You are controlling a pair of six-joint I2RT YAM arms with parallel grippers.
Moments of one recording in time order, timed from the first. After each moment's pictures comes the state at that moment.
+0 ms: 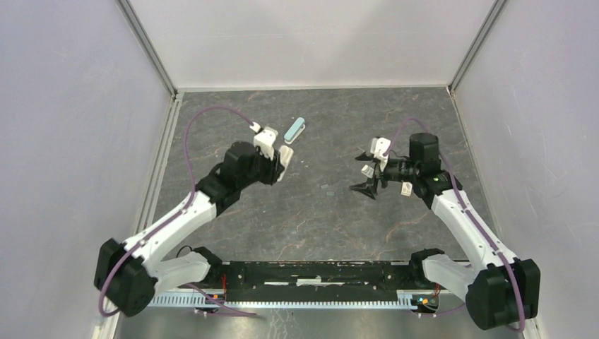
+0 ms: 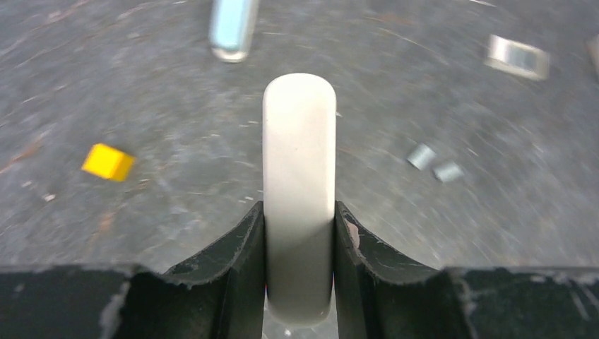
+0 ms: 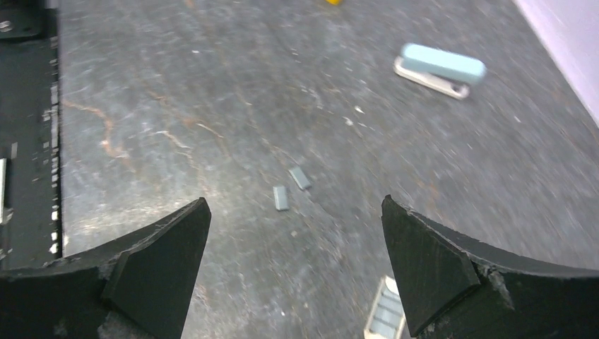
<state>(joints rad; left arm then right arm) -0.59 1.10 0.79 -0.16 0.01 -0.09 0.20 1.05 0.75 -0.26 -0.97 -0.63</state>
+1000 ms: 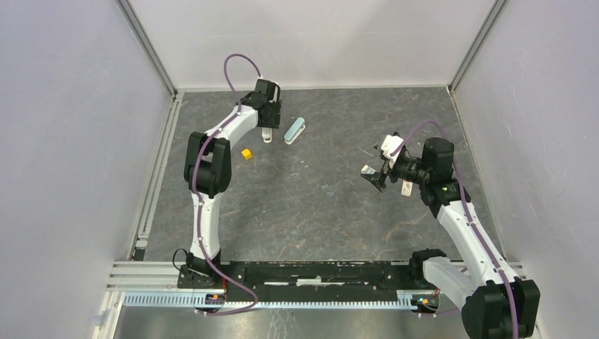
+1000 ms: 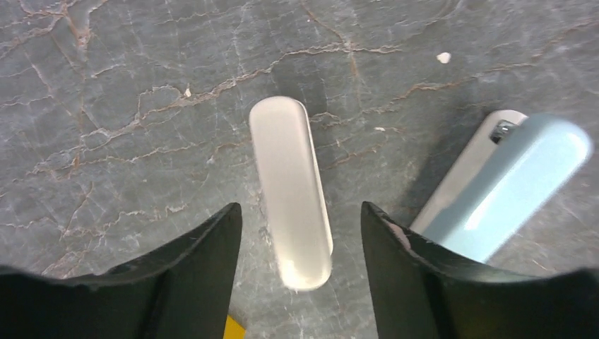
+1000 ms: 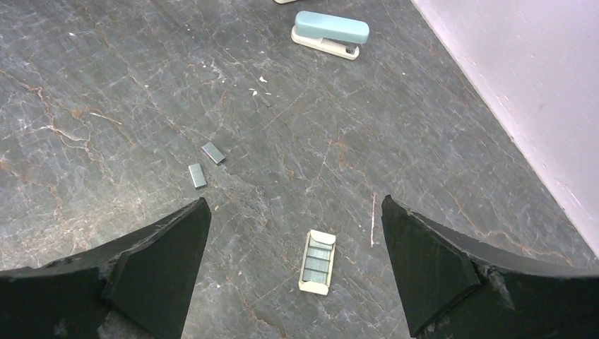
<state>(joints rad) -0.32 2.22 1.83 -0.50 -0.20 -0.11 0.12 0.94 0.69 -0.16 -0.80 -0.62</state>
